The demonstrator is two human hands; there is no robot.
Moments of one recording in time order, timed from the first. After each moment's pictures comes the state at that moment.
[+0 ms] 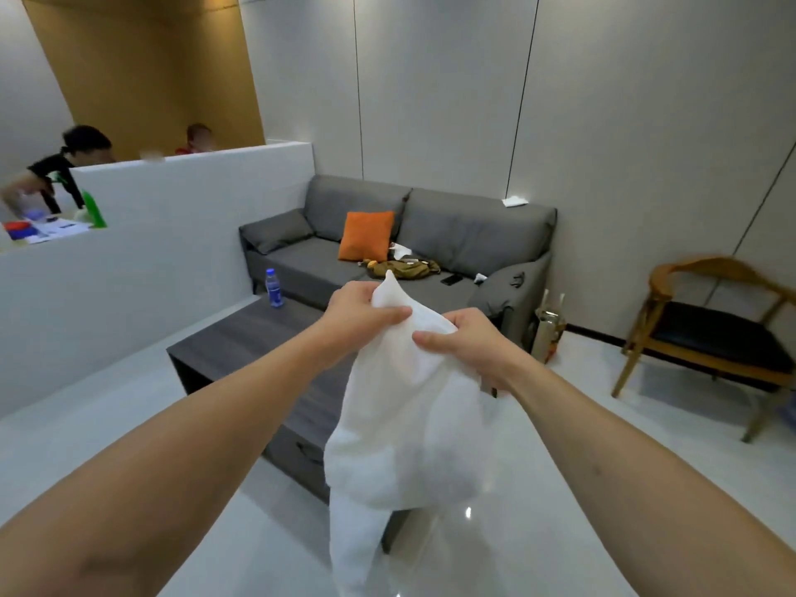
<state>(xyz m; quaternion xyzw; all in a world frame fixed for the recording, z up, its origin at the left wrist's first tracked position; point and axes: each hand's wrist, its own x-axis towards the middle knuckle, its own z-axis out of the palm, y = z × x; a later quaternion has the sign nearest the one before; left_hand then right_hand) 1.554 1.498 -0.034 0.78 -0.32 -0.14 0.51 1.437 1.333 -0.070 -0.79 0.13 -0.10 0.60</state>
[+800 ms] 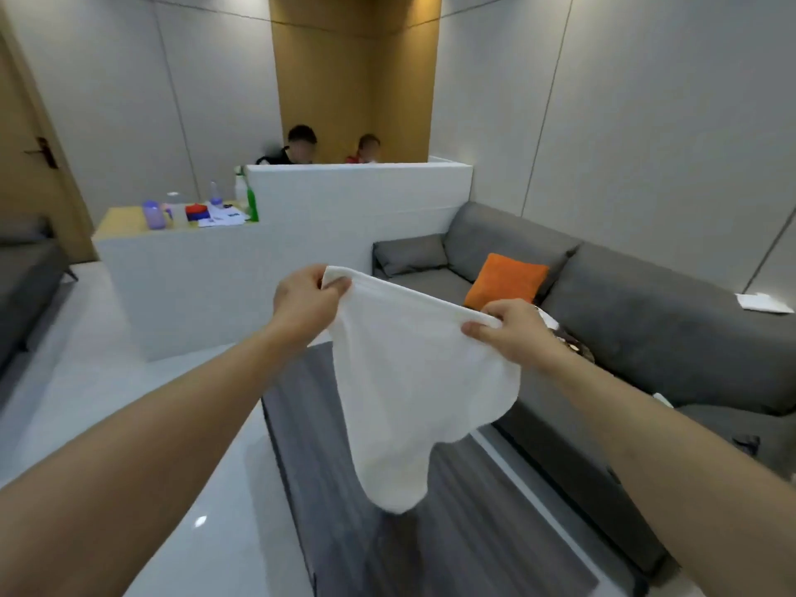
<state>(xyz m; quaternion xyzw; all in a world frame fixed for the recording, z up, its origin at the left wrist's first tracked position) 1.980 1.426 -0.019 0.84 -0.03 0.16 0.51 1.935 1.130 -0.030 -0.94 -0.01 -0.12 0.32</state>
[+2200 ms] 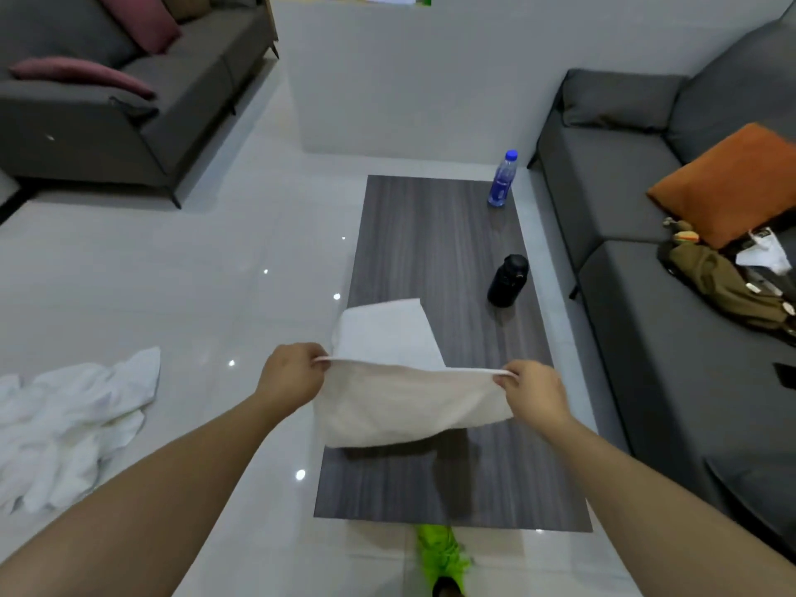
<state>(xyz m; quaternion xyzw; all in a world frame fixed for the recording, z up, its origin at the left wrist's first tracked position) 1.834 1.355 -0.337 0.92 0.28 -0.04 0.27 1.969 1.021 -0.345 -0.97 -0.09 0.14 0.18</state>
